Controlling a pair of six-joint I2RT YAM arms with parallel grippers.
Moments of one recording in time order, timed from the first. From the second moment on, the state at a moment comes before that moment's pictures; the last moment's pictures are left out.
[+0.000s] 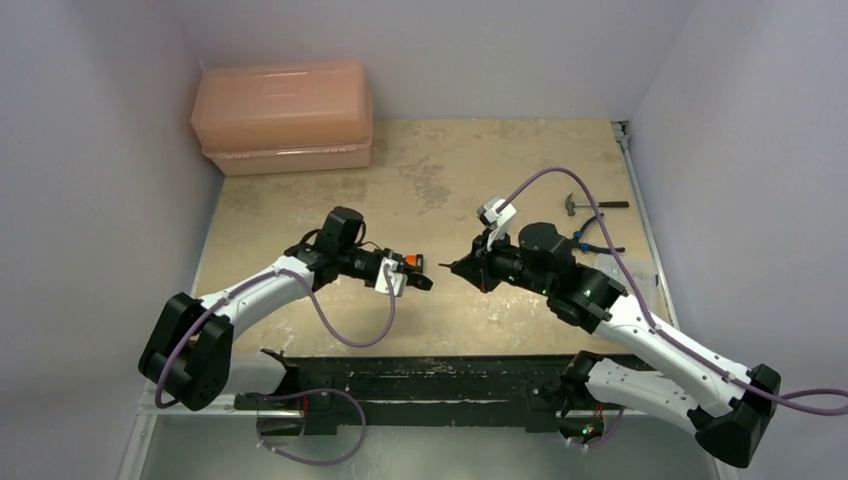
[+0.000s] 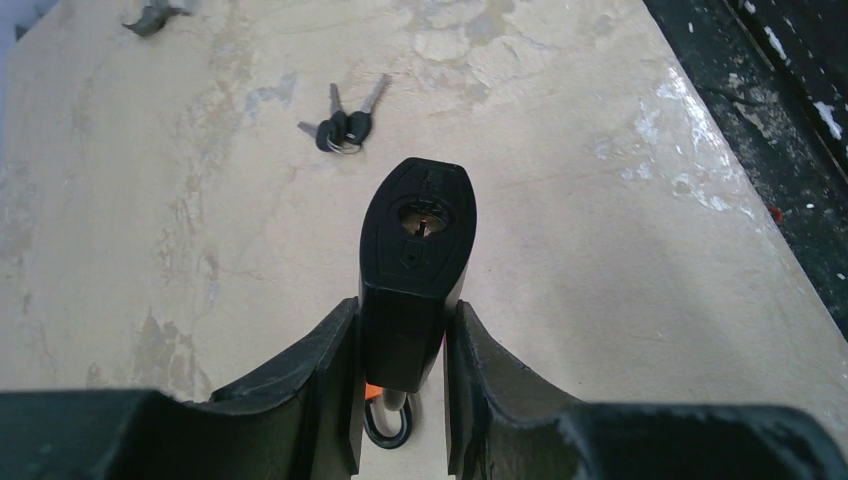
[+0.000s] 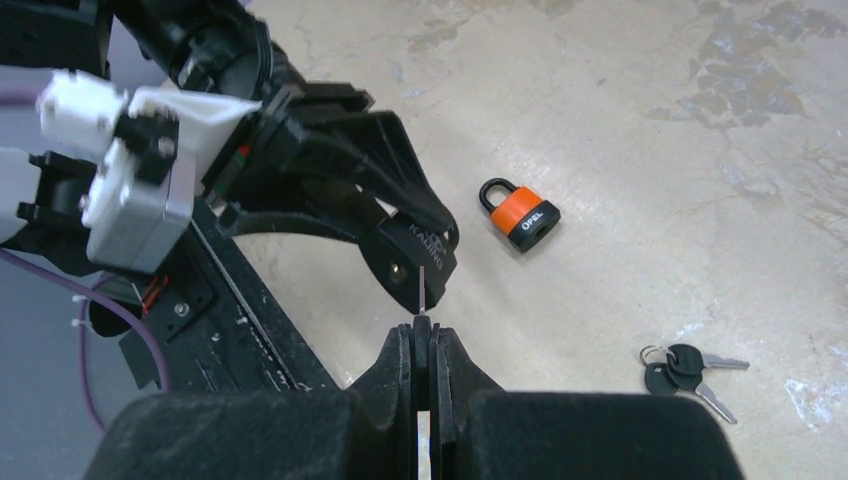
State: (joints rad) left arm -0.54 1.31 0.71 -0.20 0.90 1.21; right arm 0.79 0.90 0.82 -0.30 -0.16 0.26
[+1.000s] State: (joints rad) left arm -0.51 1.31 0.72 -0.11 1.01 1.03; right arm 0.99 1.03 0.90 -0.32 0.03 0.15
